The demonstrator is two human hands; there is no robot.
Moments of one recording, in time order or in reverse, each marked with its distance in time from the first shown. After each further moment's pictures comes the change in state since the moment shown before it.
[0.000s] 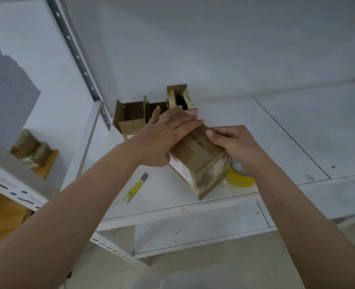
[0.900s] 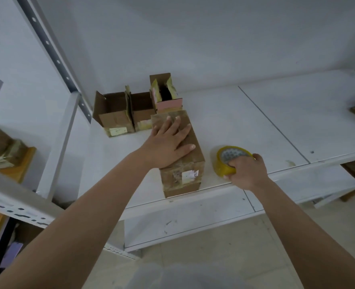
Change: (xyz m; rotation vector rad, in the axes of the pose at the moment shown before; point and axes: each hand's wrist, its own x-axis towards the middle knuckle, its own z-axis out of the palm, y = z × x) left_hand 0.031 0.032 0.054 -0.285 -0.265 -0.254; right_hand -0.030 0.102 -0.050 -1.440 -0.047 0.246
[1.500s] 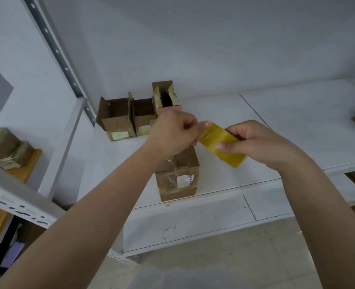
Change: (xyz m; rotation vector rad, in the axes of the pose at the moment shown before) left_hand -0.016 0.057 -0.049 -0.621 0.493 0.017; right_hand -0.035 -0.004 -0.136 1.011 -0.129 -0.270
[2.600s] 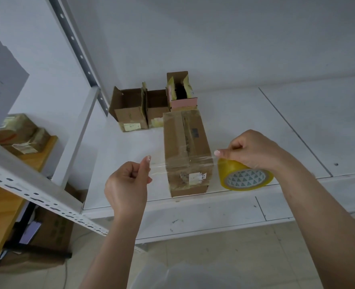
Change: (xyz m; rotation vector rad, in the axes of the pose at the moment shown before) left_hand -0.116 -0.088 0.020 -0.004 0.739 -0.582; right_hand 0.041 0.039 0.027 -0.354 0.014 0.062
